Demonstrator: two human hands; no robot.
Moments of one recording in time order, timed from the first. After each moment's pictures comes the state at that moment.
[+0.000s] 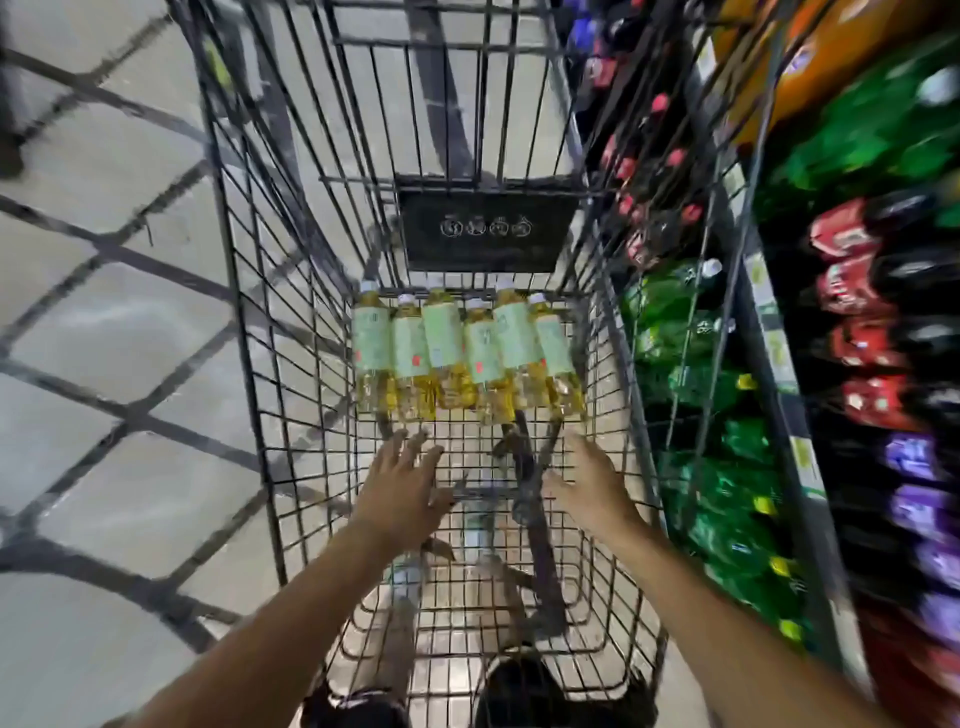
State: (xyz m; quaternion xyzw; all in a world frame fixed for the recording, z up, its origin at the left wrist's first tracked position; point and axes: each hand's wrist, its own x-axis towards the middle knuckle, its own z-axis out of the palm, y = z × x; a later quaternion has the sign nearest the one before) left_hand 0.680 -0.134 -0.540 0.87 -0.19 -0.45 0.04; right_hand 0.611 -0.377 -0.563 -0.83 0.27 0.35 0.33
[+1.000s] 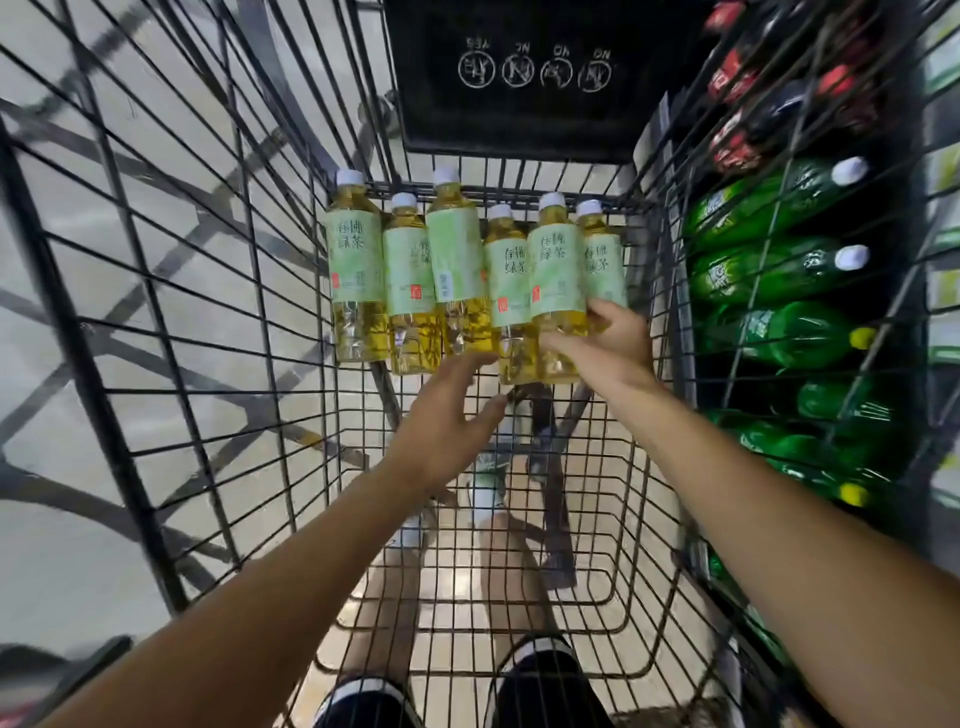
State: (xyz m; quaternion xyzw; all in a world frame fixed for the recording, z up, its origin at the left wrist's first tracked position) left_hand 0.701 -0.167 -0.632 0.83 -0.02 -0.40 0.39; right_hand 0.717 -0.365 -0.663 -0.74 0.43 0.20 0.47
